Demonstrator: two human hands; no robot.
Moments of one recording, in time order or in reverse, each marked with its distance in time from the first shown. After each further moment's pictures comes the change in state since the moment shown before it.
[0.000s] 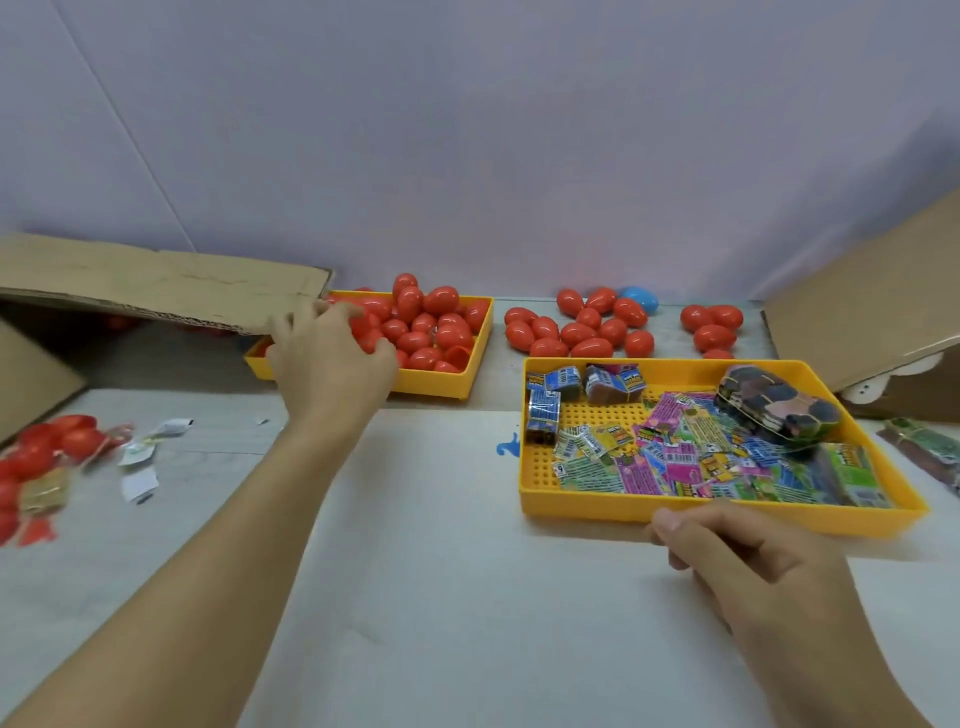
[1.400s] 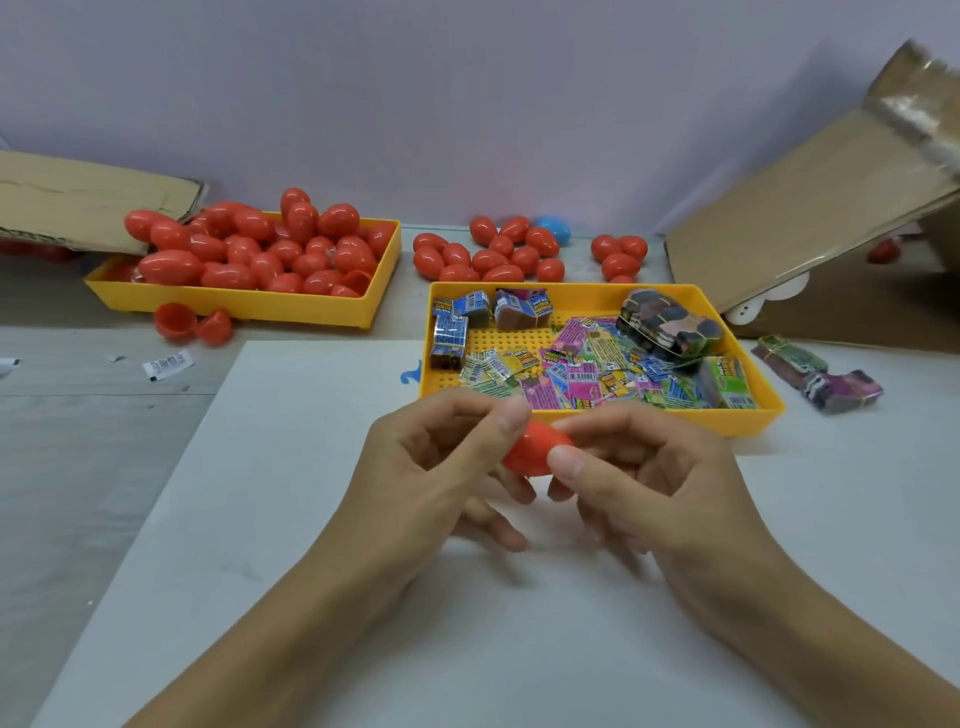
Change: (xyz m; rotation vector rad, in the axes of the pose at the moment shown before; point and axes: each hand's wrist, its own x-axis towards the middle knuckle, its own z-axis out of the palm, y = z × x) left_hand -0.163 0.066 -0.023 -1.316 -0.858 -0.104; right_hand -0.005 -0.002 -0.019 0.208 -0.262 -0.002
